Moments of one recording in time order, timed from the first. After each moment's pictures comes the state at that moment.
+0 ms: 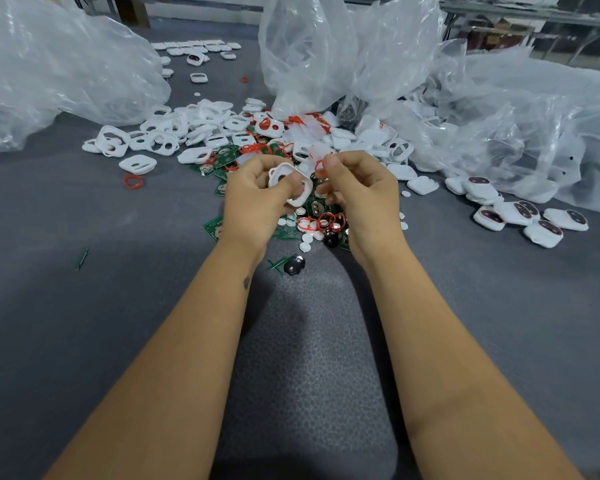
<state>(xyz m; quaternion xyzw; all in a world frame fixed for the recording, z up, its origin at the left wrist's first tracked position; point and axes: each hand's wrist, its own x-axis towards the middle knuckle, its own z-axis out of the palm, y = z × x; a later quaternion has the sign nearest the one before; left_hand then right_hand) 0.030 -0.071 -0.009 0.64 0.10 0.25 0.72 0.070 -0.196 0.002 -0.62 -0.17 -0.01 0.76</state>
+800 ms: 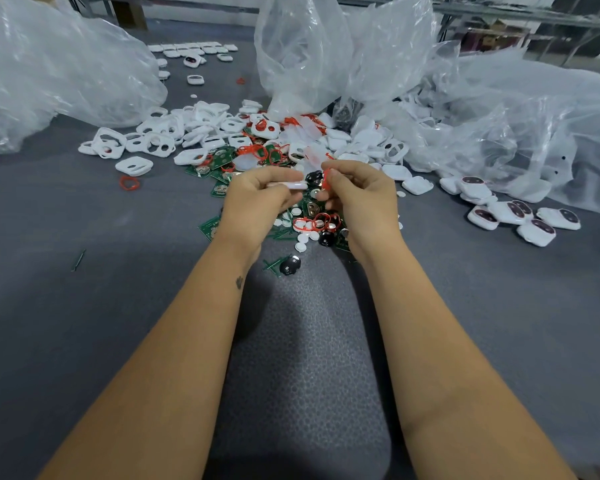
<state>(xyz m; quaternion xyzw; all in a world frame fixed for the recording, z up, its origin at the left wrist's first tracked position) 0.029 -0.072 -0.005 0.64 0.11 0.20 0.73 0.074 -0.198 0.002 -0.64 -0.11 0.01 0.76</state>
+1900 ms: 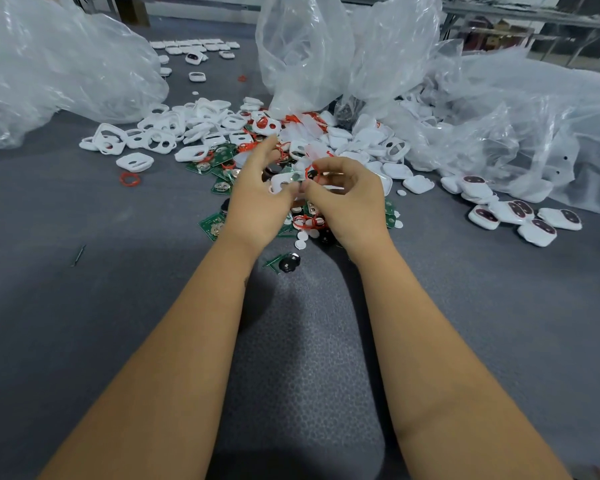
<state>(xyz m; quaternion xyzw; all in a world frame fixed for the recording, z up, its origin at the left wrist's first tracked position) 0.032 -0.071 -0.010 0.76 0.08 0.24 0.60 0.074 -0.193 -0.007 -0.72 -0.16 -0.04 0.67</state>
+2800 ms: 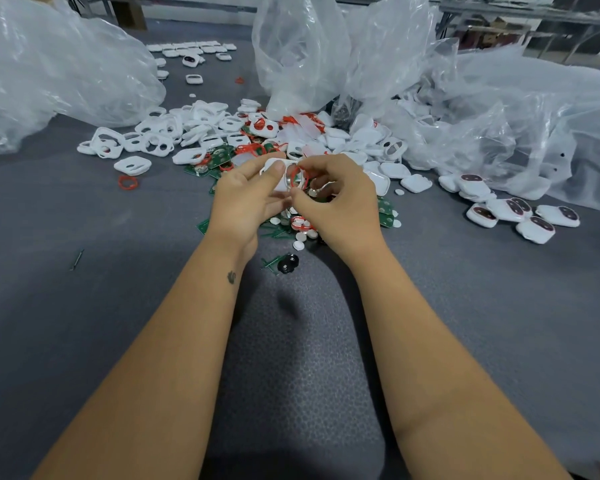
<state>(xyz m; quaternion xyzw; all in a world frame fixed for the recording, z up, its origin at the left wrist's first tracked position) 0.027 -0.067 -0.004 0.58 0.10 0.19 0.79 0.066 -0.190 -0.007 -0.76 -0.27 -0.14 0.57</state>
